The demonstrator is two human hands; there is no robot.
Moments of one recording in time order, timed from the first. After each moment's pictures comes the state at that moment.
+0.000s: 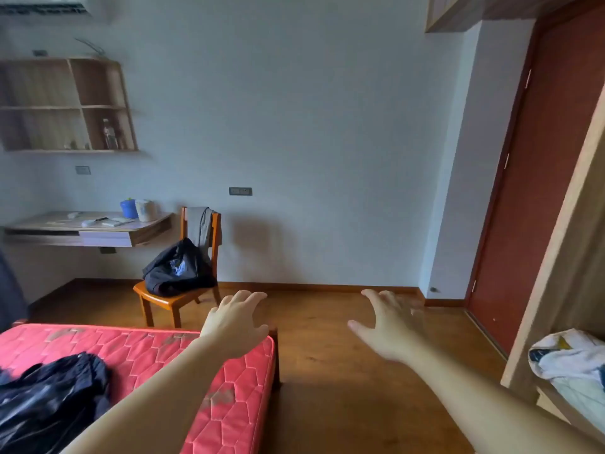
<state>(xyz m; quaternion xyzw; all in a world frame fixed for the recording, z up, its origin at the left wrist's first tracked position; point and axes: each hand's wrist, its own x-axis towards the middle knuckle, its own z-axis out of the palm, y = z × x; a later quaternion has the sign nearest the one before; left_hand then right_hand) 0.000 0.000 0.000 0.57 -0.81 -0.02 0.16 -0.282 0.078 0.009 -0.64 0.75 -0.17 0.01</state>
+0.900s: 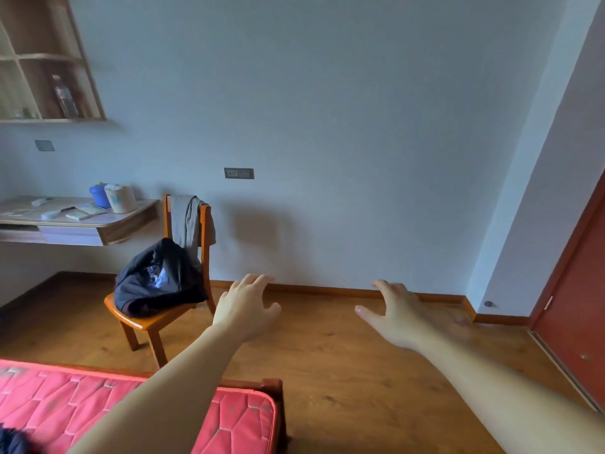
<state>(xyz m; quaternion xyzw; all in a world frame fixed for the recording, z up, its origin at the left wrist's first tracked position) -0.093 -0.469 -0.043 0.60 -0.77 -0.04 0.21 -0.369 -0.401 -0.032 -0.64 0.74 -0.19 0.11</state>
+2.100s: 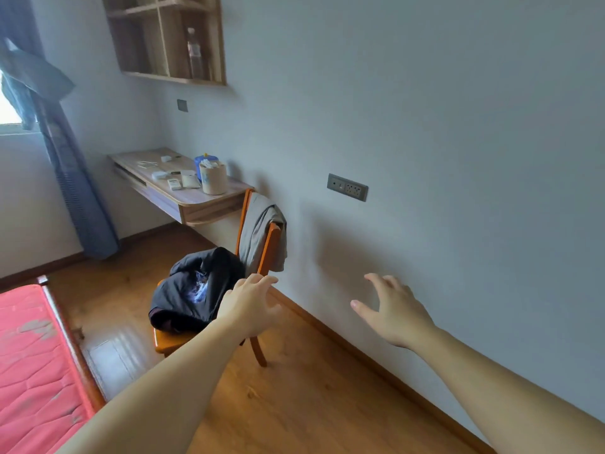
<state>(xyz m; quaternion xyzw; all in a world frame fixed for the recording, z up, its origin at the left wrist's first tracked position) -0.053 -1.031 -0.076 0.80 -0.57 -0.05 0.20 -0.308 -1.114 -0.031 -0.84 0.51 -0.11 0.11</state>
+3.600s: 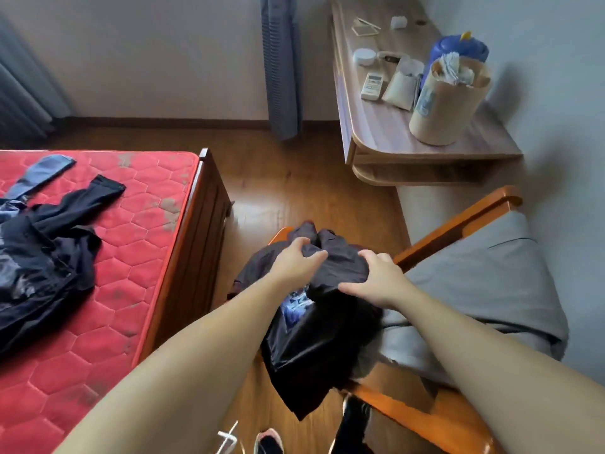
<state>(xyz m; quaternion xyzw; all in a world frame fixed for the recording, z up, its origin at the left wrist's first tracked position) 0.416 -1.368 -0.274 0.87 -0.03 -0.27 0.40 0.340 -1.537 -0.253 -0.91 0.21 0.23 0.28</state>
